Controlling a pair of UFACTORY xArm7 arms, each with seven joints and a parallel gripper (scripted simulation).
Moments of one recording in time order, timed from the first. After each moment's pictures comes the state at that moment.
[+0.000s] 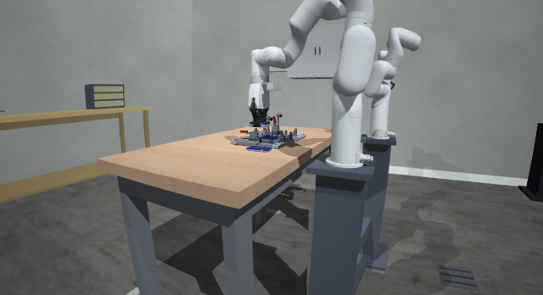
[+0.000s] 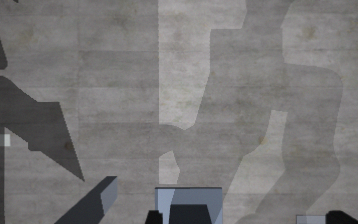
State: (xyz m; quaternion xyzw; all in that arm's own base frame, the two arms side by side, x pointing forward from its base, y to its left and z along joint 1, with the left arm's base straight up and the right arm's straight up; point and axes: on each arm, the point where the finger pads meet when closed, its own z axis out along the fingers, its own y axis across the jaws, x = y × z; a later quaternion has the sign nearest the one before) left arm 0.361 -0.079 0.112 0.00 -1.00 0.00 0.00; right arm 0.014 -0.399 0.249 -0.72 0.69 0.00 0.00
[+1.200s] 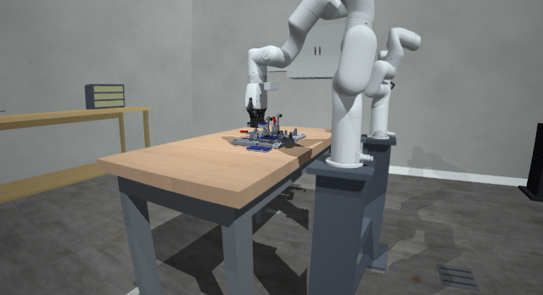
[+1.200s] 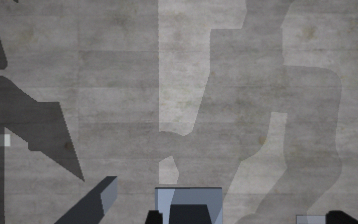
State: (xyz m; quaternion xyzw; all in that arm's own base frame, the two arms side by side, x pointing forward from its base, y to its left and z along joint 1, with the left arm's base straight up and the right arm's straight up) left arm 0.361 -0.059 0.112 0.00 -1.00 0.00 0.00; right arm 0.014 -0.399 0.249 -0.72 0.69 0.00 0.00
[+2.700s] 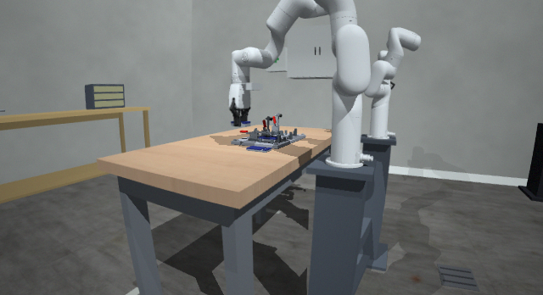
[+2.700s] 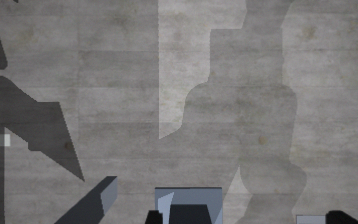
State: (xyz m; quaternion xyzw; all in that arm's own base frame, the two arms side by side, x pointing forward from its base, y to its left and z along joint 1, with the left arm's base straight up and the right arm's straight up) left arm 0.440 -0.058 0.112 0.00 -1.00 0.00 0.00; right arm 0.014 -0.399 0.249 -0.72 0.69 0.00 0.00
